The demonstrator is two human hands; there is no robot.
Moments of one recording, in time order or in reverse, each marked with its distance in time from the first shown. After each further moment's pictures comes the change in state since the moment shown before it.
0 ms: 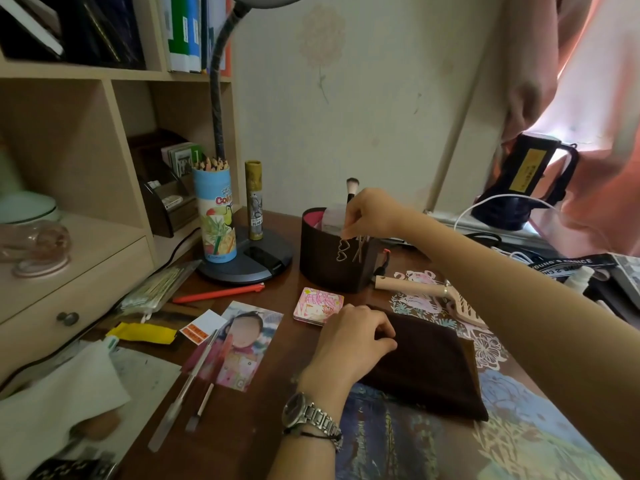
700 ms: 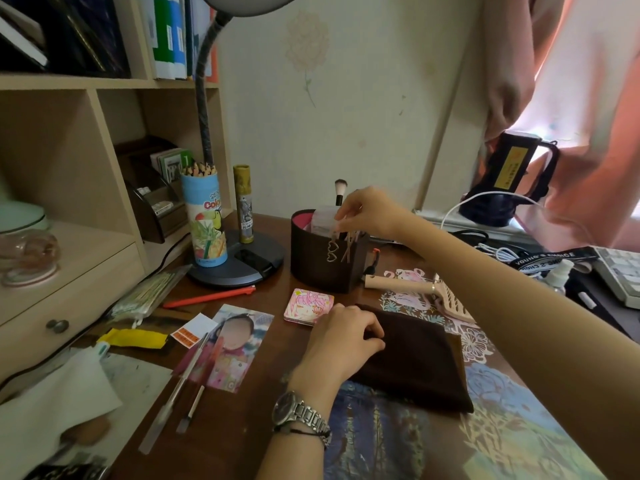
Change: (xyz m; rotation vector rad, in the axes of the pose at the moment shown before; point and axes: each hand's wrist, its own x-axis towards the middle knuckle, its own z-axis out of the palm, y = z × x) left_hand -0.001 0.002 0.001 0.056 -0.011 0.006; right_hand -0.019 0.014 -0.003 0.229 0.153 0.001
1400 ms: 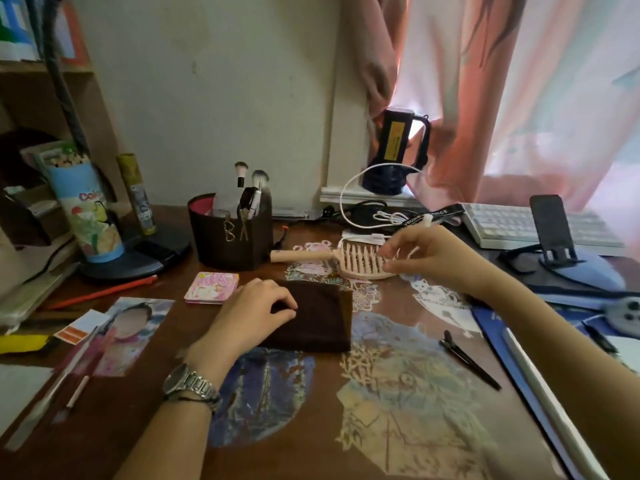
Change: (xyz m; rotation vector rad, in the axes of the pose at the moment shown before) left_hand 0.004 0.012 0.019 0.168 -0.009 0.134; right_hand -0.227 0.107 -0.075 0.235 0.079 0.134
